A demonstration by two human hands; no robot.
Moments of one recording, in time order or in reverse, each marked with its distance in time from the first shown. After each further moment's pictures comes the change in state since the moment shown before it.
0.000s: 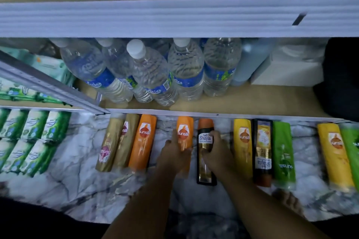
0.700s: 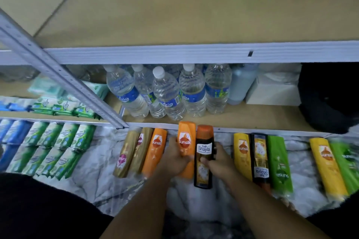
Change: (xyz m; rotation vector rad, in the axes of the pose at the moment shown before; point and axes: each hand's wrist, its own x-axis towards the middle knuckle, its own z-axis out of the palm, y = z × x) left_hand -0.067 0.026 -0.067 -0.309 0.074 0.147; right_hand -0.047 -0.022 -0.040 0.380 -0.209 -0.046
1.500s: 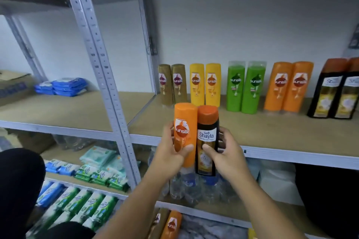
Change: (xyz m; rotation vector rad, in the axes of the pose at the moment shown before) left_hand -0.149 0.213 -0.190 -0.257 0.427 0.678; right_hand -0.170 -0.270 -0.063 0.082 0.253 -0.897
